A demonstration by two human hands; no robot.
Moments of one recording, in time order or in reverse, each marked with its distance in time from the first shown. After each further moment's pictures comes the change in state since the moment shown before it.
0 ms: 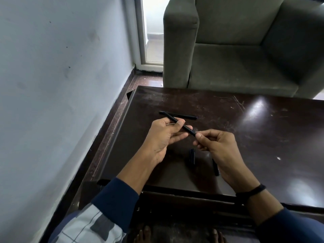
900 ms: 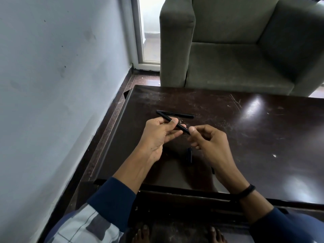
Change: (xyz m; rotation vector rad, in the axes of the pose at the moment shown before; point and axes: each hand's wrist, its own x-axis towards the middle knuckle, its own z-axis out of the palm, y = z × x) left_hand 0.001 0.000 0.001 -0.038 0.088 -0.022; right_hand -0.001 0.007 0.009 -0.124 0.039 -0.145
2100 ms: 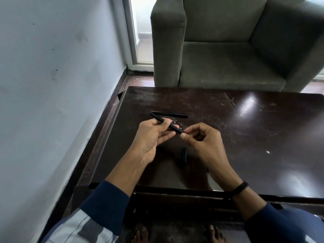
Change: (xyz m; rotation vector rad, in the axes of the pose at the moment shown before) left_hand 0.000 0.001 0.001 0.015 0.002 -0.021; right_hand 0.000 0.001 -0.004 -0.081 0.027 -0.015
